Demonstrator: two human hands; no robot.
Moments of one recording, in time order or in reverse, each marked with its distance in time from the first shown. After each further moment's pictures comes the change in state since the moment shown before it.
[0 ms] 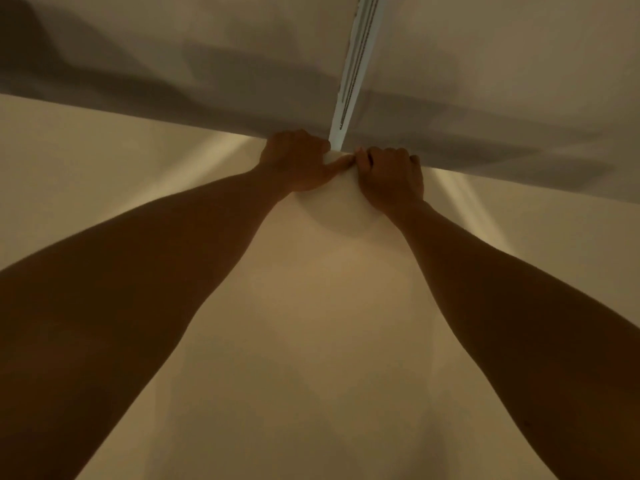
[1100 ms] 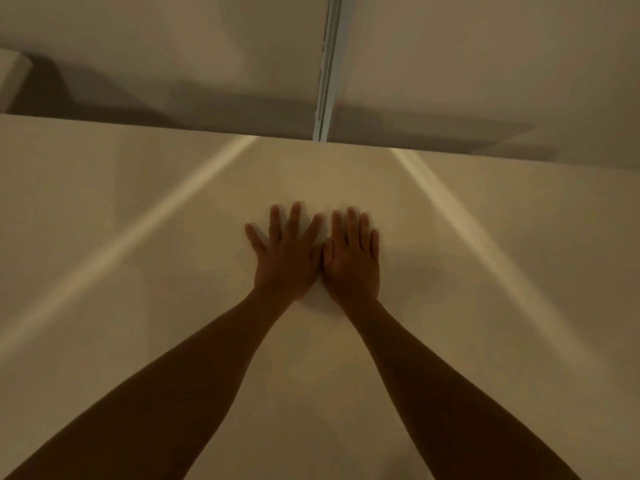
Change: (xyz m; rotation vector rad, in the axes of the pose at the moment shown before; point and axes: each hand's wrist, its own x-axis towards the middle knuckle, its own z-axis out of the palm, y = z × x) left_hand -0.202 0.050 0.051 -0.053 -0.014 -0.046; right_hand -0.211 -0.058 0.032 0.006 0.083 0.094
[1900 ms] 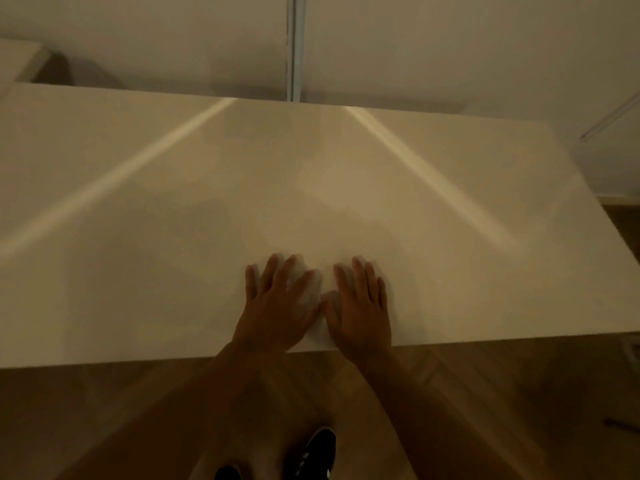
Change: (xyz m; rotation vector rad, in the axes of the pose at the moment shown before) left_hand -0.267 0.052 0.059 0.041 0.098 0.251; right_hand -0.296 0.046 -0.020 0.029 0.003 0.002
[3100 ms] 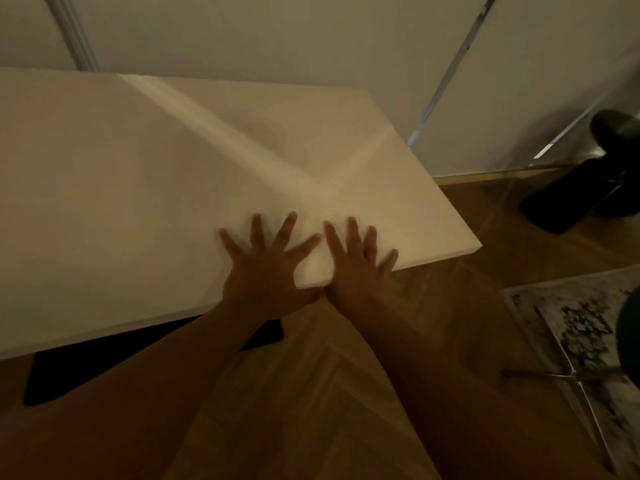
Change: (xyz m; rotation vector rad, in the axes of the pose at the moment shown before) left_hand 0.124 0.333 0.078 0.057 0.114 0.209; right_hand -0.056 0.346 -0.073 -0.132 -0.028 0.240
